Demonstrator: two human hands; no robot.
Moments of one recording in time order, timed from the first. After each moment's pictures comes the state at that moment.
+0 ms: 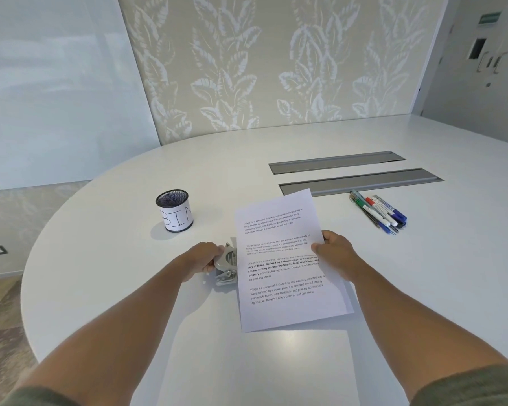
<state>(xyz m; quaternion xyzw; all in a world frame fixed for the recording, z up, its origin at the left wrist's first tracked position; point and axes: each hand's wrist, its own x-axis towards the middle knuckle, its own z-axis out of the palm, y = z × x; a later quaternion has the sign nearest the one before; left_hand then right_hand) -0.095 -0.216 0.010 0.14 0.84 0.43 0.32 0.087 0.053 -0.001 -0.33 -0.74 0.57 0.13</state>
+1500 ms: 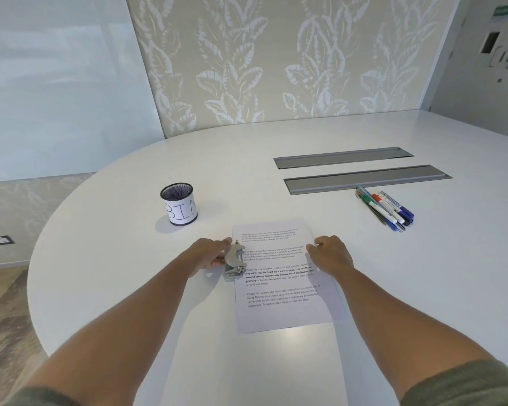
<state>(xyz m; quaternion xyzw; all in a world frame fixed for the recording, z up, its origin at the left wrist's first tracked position) -0.096 -0.214 -0.001 0.06 0.83 0.47 0.29 0.066 0.041 -0.025 -0.39 -0.85 0.35 0.08</state>
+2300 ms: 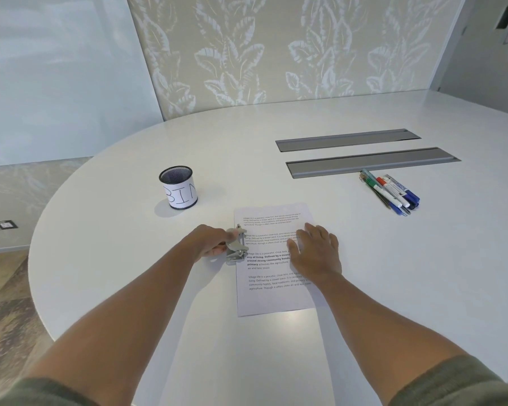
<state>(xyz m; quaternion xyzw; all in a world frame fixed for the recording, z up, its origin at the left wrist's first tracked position) -0.089 -0.211 -0.002 0.02 0.83 0.47 0.30 0.070 -0.005 -0.060 -0.27 -0.95 0.13 0.10</state>
